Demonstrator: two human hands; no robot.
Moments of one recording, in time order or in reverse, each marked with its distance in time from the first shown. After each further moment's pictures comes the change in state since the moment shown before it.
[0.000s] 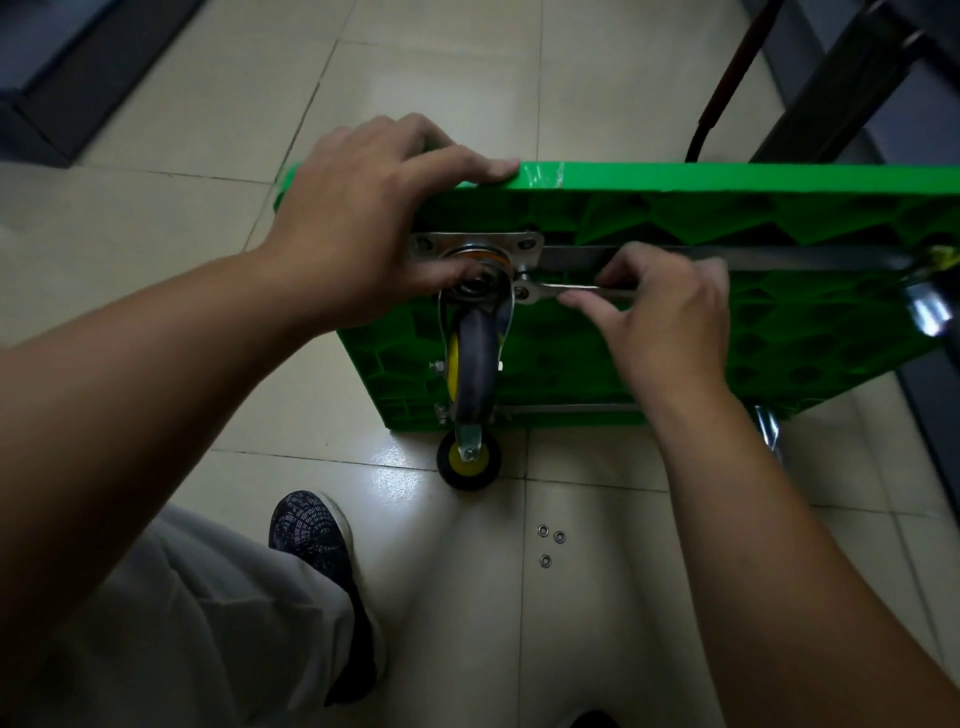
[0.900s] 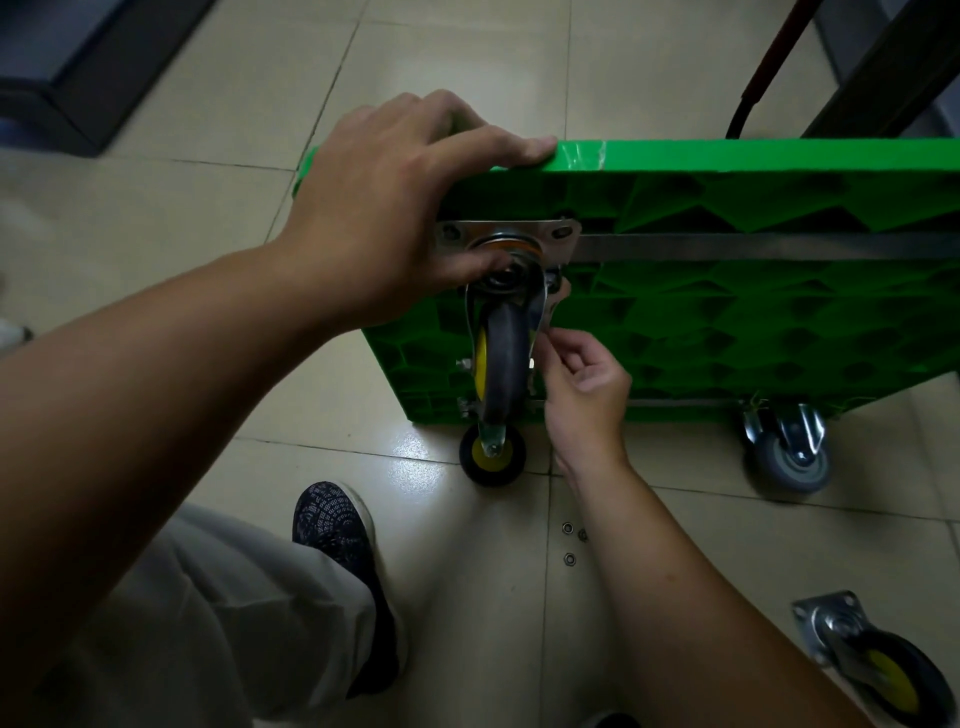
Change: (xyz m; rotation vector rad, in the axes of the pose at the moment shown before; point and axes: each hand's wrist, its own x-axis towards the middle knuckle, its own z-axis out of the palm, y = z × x) left_hand 0.000 -0.001 0.002 0.026 0.004 -0.014; right_hand -0.062 -0.018 0.106 1.274 -0.076 0.487
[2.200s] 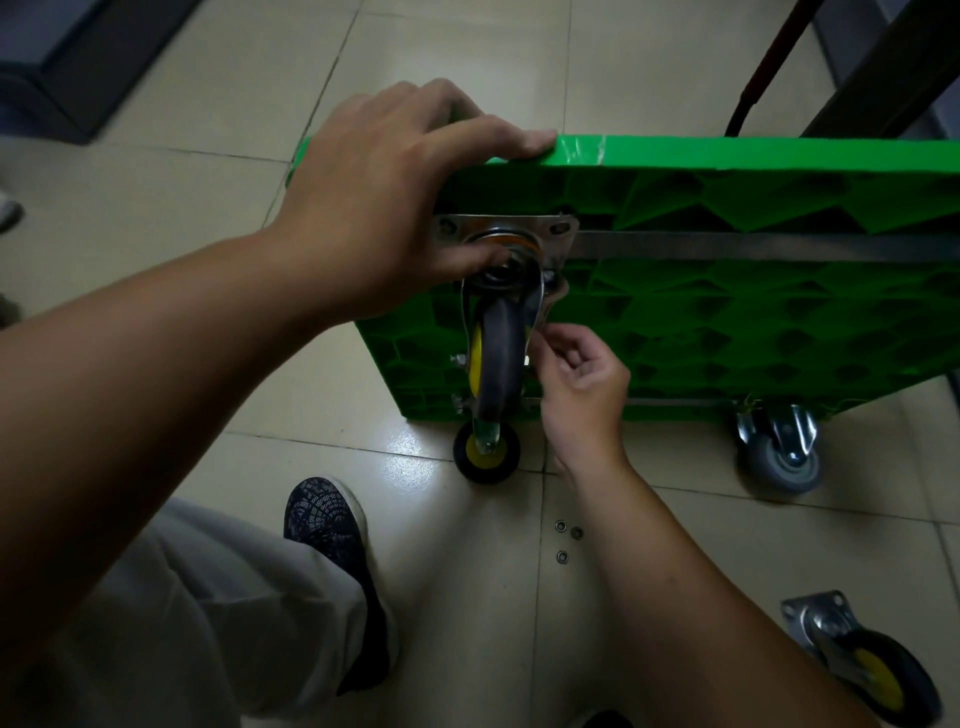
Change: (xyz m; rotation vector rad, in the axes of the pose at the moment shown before) left_hand 0.001 0.001 -0.002 -0.014 0.012 -0.011; right_hand -0.002 -0.008 -0.002 -0.073 -0.053 -0.056
